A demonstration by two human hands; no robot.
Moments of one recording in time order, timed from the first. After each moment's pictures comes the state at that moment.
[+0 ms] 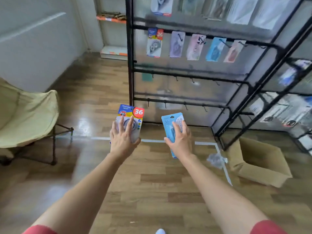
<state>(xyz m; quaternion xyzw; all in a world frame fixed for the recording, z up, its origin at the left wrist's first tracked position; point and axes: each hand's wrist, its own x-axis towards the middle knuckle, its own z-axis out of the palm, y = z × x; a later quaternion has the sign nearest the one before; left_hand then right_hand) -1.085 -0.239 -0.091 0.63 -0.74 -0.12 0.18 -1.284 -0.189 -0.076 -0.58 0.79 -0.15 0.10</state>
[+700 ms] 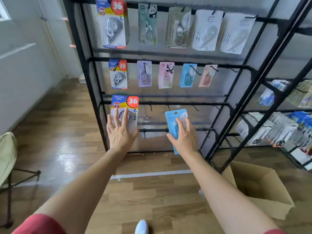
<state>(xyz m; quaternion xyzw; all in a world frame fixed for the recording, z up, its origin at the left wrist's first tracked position) -1.285 -0.437 -0.038 0.61 -0.74 -0.08 0.28 -1.485 -0.352 -0.027 -0.55 0.81 -0.20 0.01</state>
